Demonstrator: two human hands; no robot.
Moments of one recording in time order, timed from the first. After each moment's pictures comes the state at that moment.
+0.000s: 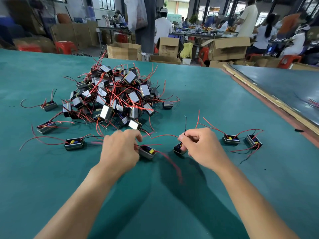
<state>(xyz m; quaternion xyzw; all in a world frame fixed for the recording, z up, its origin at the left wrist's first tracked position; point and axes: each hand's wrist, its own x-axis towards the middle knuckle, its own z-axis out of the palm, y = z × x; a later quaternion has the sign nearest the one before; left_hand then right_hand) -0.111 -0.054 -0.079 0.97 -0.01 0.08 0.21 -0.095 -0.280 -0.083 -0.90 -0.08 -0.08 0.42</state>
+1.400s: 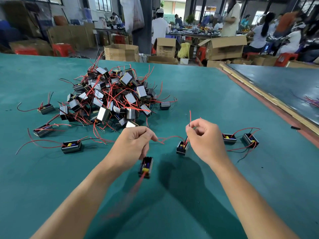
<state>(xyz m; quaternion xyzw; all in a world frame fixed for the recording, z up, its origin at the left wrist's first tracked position) -0.109 -0.074 -0.072 0.78 -0.10 0.01 0.62 -0.090 -0.283 -0.081 -0.85 -0.01 -0.19 0.48</state>
